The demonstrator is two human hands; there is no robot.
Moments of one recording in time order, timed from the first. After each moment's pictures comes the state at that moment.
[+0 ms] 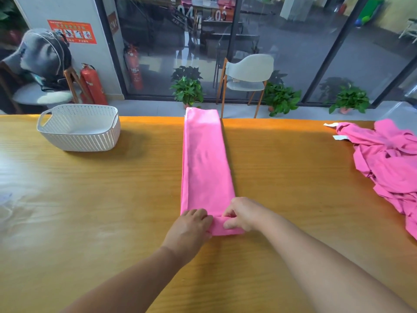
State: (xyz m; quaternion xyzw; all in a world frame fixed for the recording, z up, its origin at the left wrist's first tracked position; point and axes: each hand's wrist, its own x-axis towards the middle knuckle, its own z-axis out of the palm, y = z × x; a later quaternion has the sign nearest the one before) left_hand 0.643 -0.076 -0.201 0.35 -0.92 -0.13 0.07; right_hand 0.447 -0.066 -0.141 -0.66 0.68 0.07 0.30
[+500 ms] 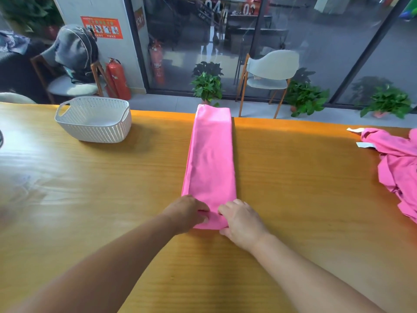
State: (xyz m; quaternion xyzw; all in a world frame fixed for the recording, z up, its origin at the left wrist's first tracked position) left_hand 0.627 -0.113 -0.163 0.47 -0.83 -0.31 -0.04; right_hand 0.444 -0.052 -0.160 -0.79 0.60 0.03 0.12
